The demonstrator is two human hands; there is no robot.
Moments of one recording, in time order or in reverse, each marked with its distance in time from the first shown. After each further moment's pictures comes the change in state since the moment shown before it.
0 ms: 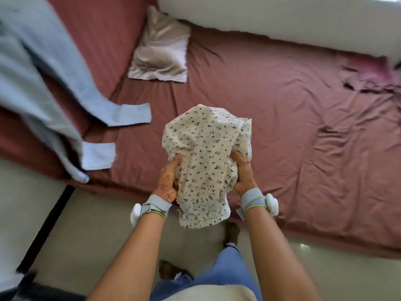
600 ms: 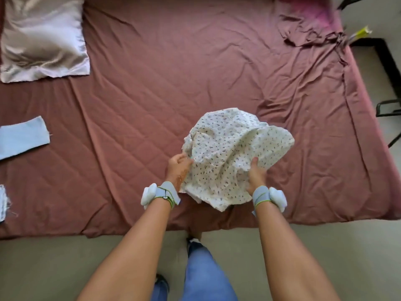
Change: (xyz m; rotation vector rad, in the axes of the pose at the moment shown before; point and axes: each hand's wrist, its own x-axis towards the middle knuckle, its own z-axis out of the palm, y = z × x) left_hand 0.171 -0.127 0.298 0.671 -0.010 -0.152; right_hand 0.145 -0.185 -0.278 -0.376 0.744 0.108
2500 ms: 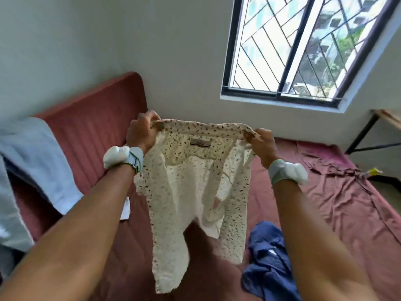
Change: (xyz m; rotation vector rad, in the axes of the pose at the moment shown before) left_hand -0.120 0.279 -0.409 0.515 0.769 1.059; right_hand -0.339 -0.256 0.169 -0.047 -0.297 -1.267
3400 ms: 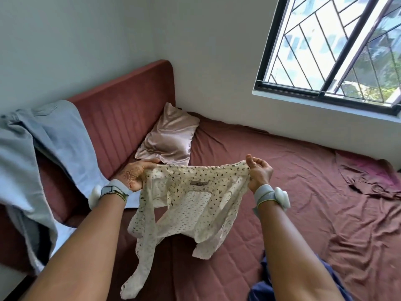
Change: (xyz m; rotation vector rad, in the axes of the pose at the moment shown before) left_hand -0.065 -0.095 0.021 -0.961 -0.312 -1.012; right_hand 0.021 0.099 0.096 0.527 0.131 0.479
